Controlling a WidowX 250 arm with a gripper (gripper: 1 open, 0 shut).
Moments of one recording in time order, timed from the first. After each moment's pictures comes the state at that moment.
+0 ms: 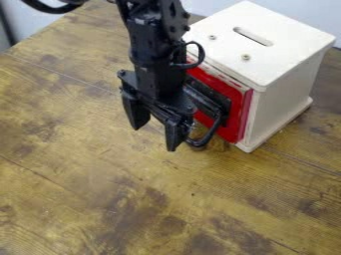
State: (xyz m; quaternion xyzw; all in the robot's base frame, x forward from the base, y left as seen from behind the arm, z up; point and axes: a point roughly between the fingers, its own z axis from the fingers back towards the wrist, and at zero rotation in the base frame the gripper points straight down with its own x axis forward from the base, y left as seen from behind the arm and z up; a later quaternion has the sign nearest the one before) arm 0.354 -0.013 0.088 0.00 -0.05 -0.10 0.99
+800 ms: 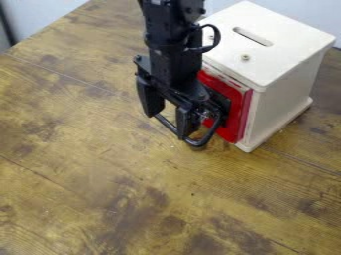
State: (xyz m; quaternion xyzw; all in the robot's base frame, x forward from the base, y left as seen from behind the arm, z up) arm 0.367 -0.020 0.094 -0.01 -0.05 -0.15 0.99
